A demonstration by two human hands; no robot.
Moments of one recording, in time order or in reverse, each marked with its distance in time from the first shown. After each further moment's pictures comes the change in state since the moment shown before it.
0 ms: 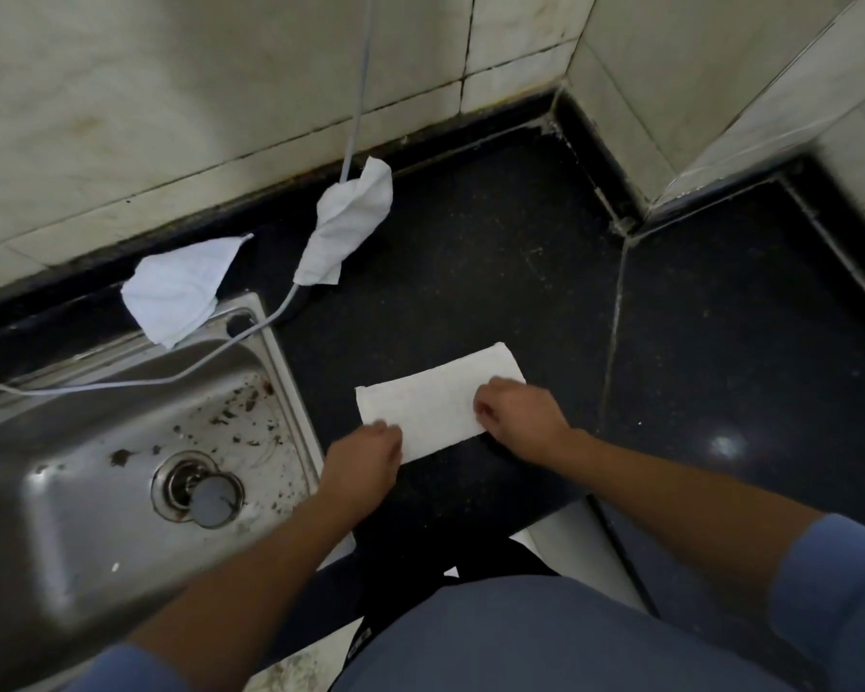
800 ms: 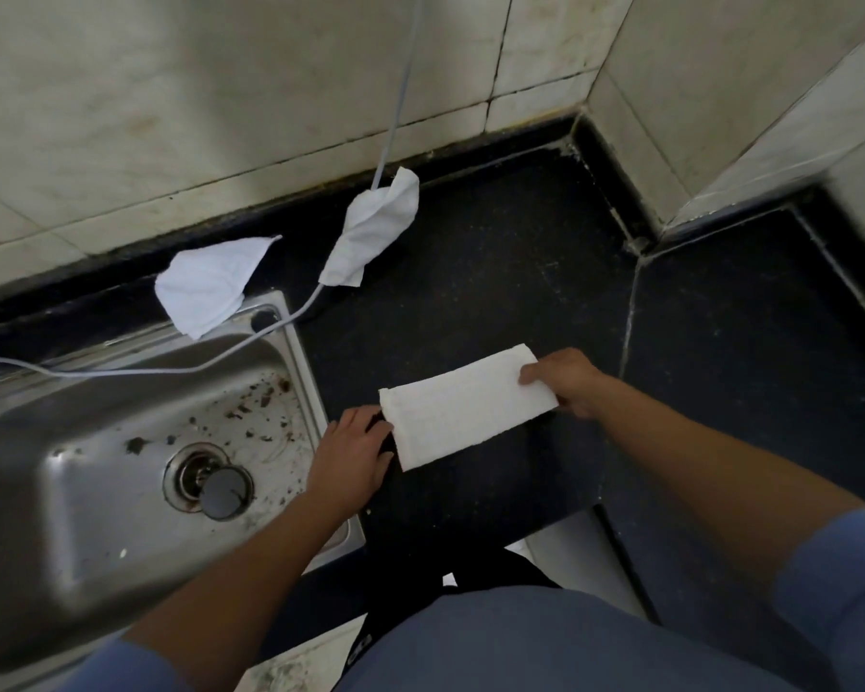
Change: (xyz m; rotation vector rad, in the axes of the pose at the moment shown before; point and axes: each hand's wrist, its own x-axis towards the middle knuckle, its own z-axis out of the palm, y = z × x) left_hand -0.013 -0.030 0.000 0.062 0.170 0.060; right_hand 0.025 0.023 -0.049 1.068 -0.053 0.783
